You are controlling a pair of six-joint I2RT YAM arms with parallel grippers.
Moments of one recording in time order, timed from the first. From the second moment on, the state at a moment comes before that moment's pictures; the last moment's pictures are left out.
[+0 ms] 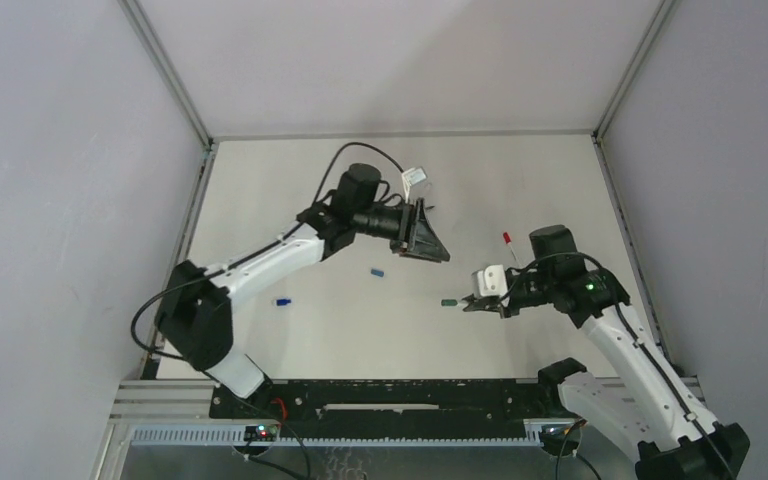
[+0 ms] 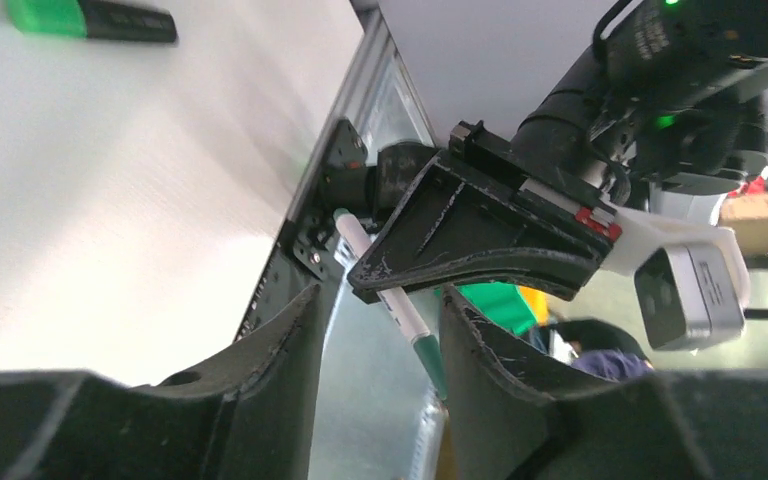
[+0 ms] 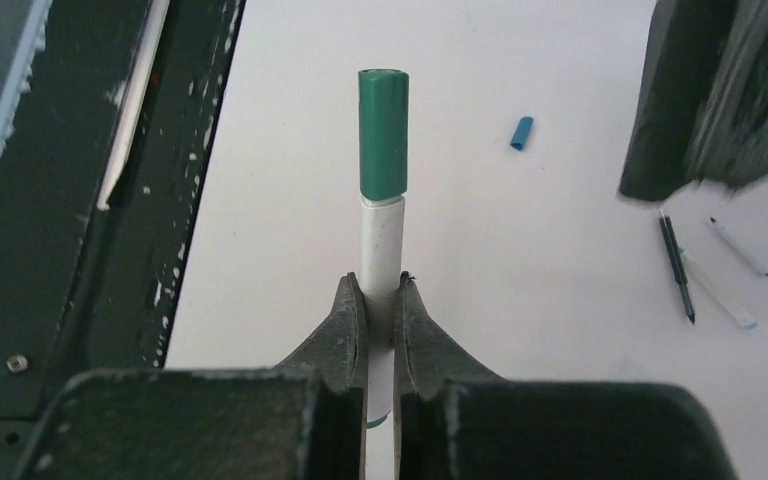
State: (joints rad) left arm -0.72 1.62 1.22 -0.08 0.91 -0.81; right arm 0.38 0.85 0.81 -0.88 -0.93 -1.17
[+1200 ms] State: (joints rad) left arm -0.86 1.21 0.95 0.66 0.36 -0.75; right arm -0.02 0.77 0.80 -0.19 -1.34 0.37
